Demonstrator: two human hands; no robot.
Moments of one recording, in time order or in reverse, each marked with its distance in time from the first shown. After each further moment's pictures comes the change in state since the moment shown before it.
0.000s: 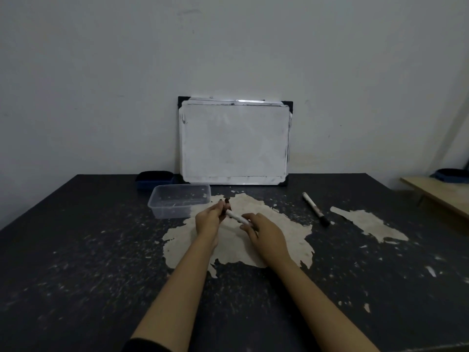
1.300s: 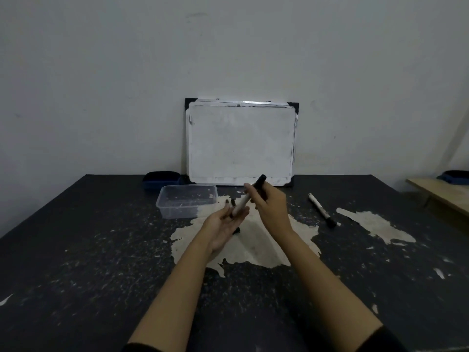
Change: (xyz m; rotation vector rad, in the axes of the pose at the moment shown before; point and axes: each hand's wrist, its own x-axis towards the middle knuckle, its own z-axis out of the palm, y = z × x) left_hand -0.015 0.018 -0.018 -0.366 -0.434 -0.403; right_hand 0.045 -0.045 -0.035 0.595 0.237 0.022
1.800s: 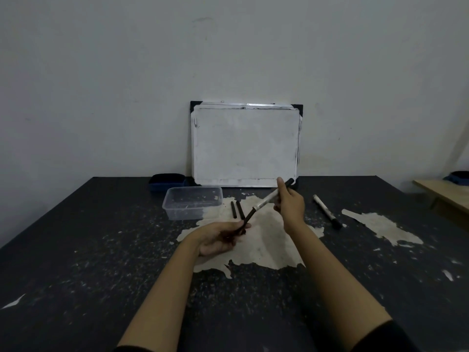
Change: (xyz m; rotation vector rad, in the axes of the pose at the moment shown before) left_hand -0.023 0.024 -0.016 0.593 -0.090 -0.303; right_hand 0.020 0.022 -0.013 0.277 0.273 0.508
